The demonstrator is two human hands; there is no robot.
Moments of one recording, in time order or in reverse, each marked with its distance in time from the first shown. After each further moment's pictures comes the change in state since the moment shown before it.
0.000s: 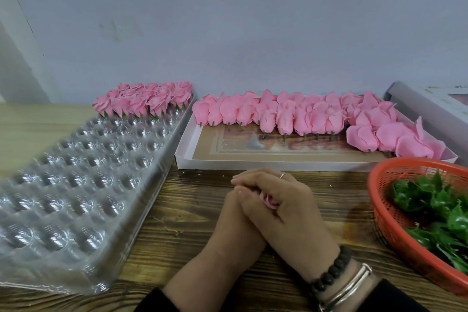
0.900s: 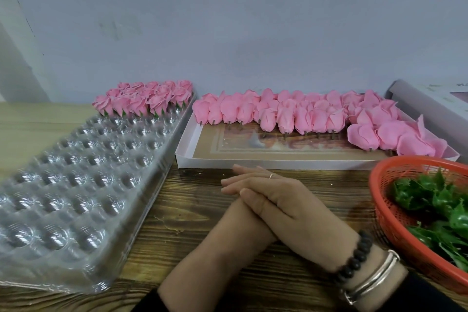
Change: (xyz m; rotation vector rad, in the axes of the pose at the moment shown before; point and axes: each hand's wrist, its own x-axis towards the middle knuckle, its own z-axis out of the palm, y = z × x) left_hand 0.001 0.006 0.001 0.227 -0.064 -0.261; right_hand 0.011 0.002 -0.015 0.052 -0.376 -0.038
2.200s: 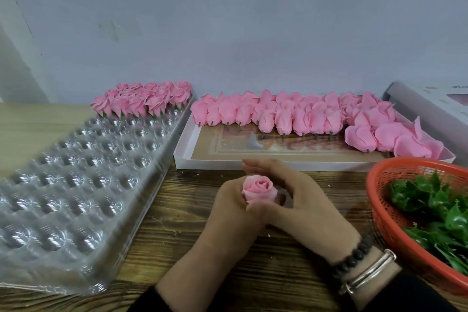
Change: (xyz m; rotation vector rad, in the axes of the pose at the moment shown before) left_hand 0.001 0.004 -0.013 -0.168 0.051 0.252; right_hand -0.007 0.009 -0.008 0.280 0.154 0.128
